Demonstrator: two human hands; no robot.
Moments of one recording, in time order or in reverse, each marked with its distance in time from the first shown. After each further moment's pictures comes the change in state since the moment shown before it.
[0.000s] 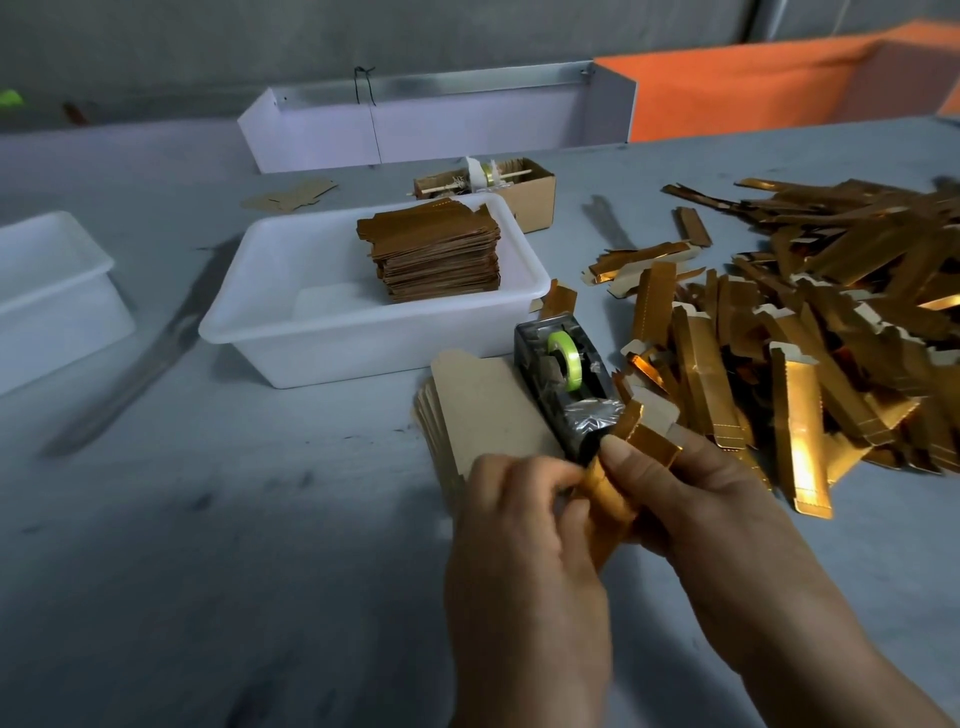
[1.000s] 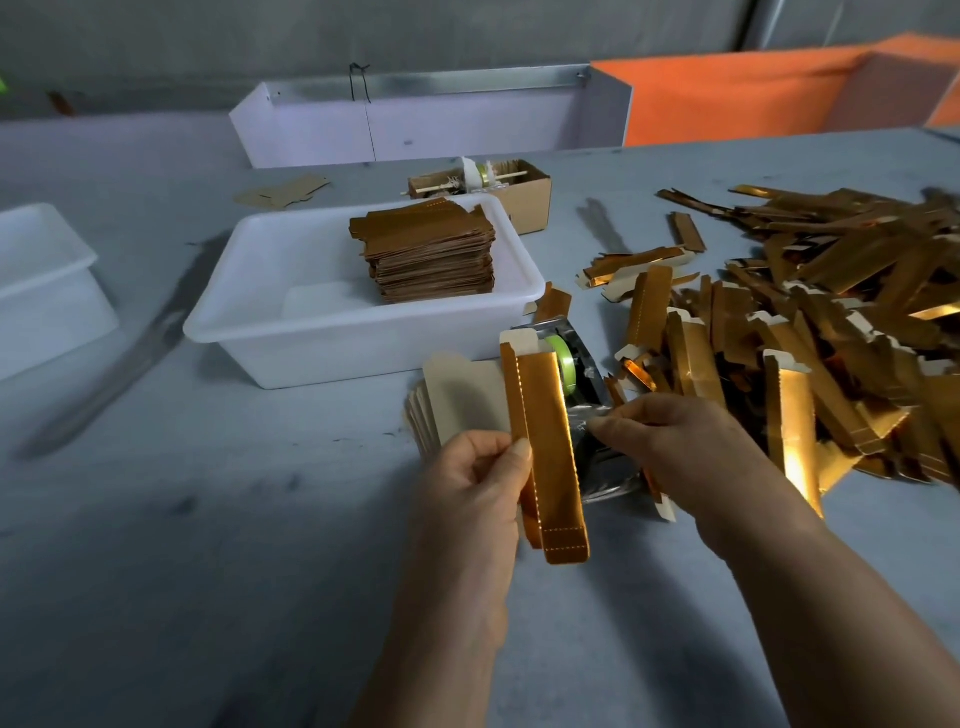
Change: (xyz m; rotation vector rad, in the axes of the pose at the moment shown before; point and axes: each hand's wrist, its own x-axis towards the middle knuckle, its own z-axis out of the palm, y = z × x) left_hand 0.037 -0.029 0.004 -0.698 -0.027 -0.428; right_hand 0.054 -0.008 -0.013 -0.584 0.049 0.026
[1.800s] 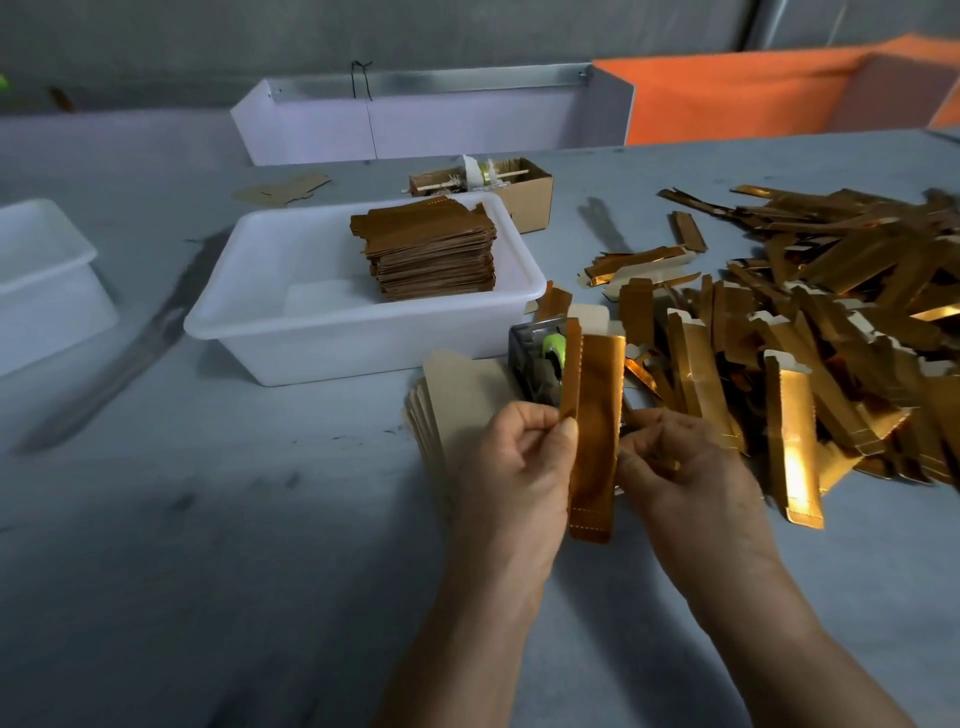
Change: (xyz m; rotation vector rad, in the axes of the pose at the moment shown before) left_hand 0.009 -0.002 0.023 0.062 -0.152 0.120; right_hand -0.026 0.016 0.018 -0.062 0.247 -0.148
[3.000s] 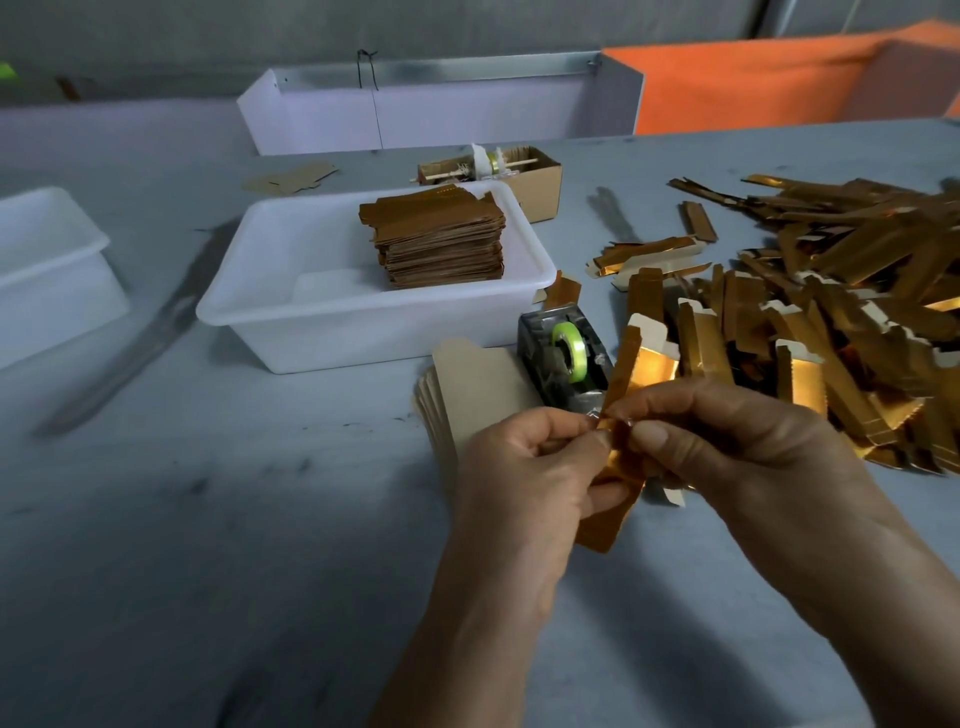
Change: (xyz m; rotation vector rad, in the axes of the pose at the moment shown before) left_hand -0.019 0.024 -0.006 -0.202 -0.075 -0.127; right_hand -0.010 -0.029 -0.042 0.208 -0.299 -0.280
